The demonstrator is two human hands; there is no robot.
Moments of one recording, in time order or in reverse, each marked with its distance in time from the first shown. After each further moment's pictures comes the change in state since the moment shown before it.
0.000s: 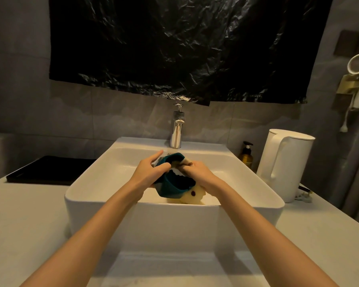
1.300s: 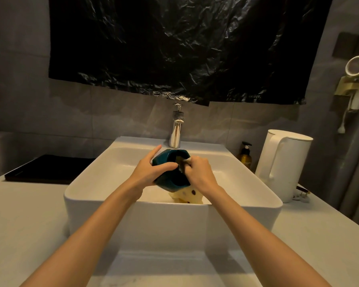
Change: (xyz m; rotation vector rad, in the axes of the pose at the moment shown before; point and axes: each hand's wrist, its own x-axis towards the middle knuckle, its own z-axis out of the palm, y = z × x) left_hand -0.001 0.000 -0.001 -0.097 -0.047 0.022; right_hand -0.009 -0.002 0.005 -0.333 0.335 -0.229
